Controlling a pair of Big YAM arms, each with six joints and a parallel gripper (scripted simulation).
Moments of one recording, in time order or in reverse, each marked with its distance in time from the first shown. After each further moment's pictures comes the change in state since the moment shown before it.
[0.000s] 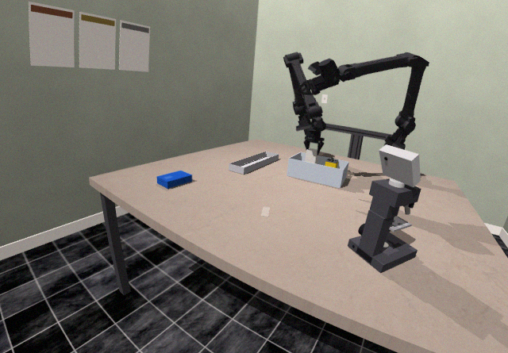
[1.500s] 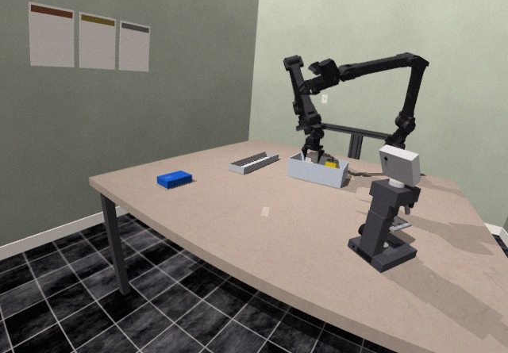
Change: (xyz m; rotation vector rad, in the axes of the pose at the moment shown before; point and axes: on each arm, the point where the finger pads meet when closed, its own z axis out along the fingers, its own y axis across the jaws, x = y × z) left arm 0.000 0.000 0.000 0.000 0.000 0.000; right arm -0.004 0.001 0.044 -0.003 -0.008 -0.005
